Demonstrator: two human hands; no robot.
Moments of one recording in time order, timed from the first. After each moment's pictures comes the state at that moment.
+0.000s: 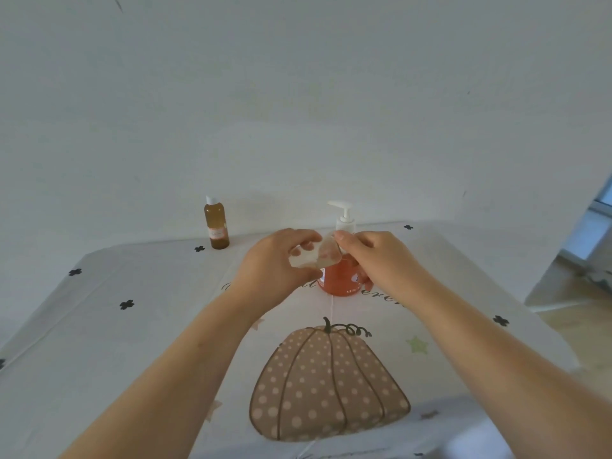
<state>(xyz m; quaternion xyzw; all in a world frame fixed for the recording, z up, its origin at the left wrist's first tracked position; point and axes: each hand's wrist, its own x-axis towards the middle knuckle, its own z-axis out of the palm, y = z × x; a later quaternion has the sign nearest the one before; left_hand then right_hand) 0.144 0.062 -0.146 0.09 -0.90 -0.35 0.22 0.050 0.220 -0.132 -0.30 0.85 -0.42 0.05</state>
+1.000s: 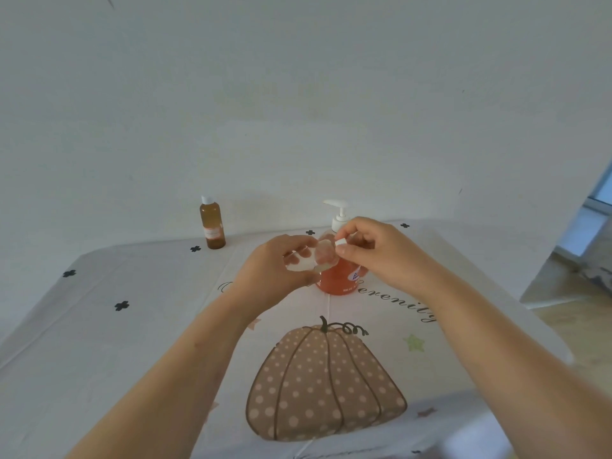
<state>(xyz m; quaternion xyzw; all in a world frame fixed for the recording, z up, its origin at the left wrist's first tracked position) 0.140 0.060 -0.155 0.09 -0.89 -0.41 0.19 0.041 0.233 -0.125 -0.37 0.82 -0.43 0.09</state>
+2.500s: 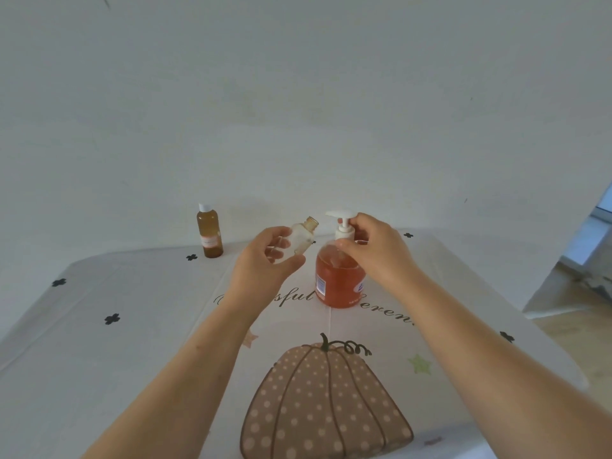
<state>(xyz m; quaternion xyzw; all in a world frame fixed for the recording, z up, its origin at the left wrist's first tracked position) 0.111 0.038 -0.170 0.17 -0.79 -0.52 0.29 -0.002 0.198 -0.143 -0.31 0.85 -0.43 -0.05</state>
